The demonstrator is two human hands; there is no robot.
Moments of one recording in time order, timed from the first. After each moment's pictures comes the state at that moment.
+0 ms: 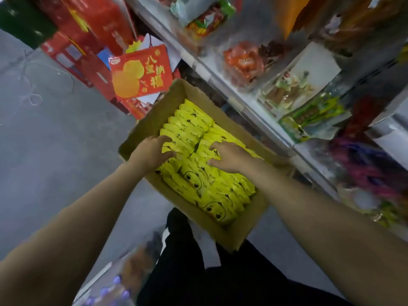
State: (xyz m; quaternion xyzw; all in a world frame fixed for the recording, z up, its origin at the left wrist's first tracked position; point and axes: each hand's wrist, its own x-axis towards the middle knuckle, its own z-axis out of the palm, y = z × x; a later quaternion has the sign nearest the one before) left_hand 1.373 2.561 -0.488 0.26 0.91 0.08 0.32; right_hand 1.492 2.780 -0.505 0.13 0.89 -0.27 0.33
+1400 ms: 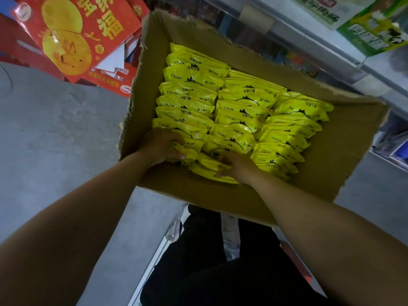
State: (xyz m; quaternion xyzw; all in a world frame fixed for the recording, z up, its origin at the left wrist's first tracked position) left_hand 1.279 2.528 -0.675 0.35 0.76 0.05 0.54; right_hand 1.517 2.664 -0.683 0.37 0.69 -0.49 0.38
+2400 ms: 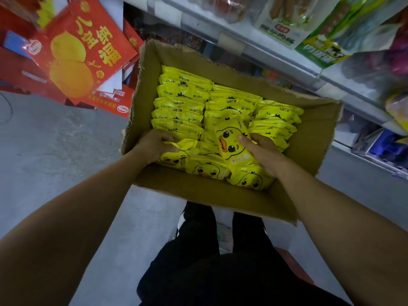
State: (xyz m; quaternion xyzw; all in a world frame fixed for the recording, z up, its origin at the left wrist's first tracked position) left_hand 1.275 2.554 -0.626 0.24 0.79 0.11 0.56; right_hand 1.539 2.728 -0.610 0.58 0.46 -0.66 0.11
